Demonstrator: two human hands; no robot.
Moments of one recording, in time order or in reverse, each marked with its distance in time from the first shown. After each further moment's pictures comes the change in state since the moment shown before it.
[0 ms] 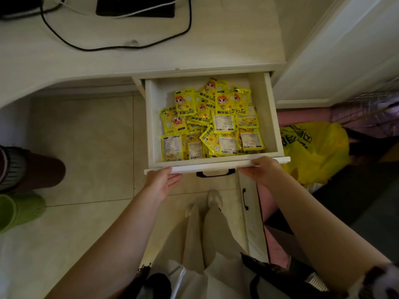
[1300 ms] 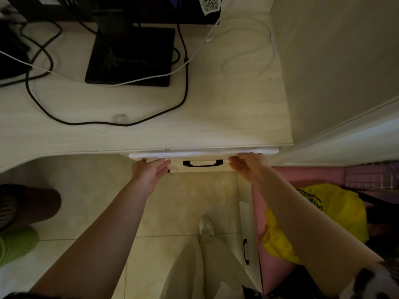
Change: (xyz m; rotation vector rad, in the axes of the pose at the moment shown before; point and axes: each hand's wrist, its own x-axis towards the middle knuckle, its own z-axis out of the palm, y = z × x) left_hand 0.112 0.207 0.101 -0.097 0.035 0.236; right_hand 0.089 -0.191 0.152 -0.139 -0.152 -0.077
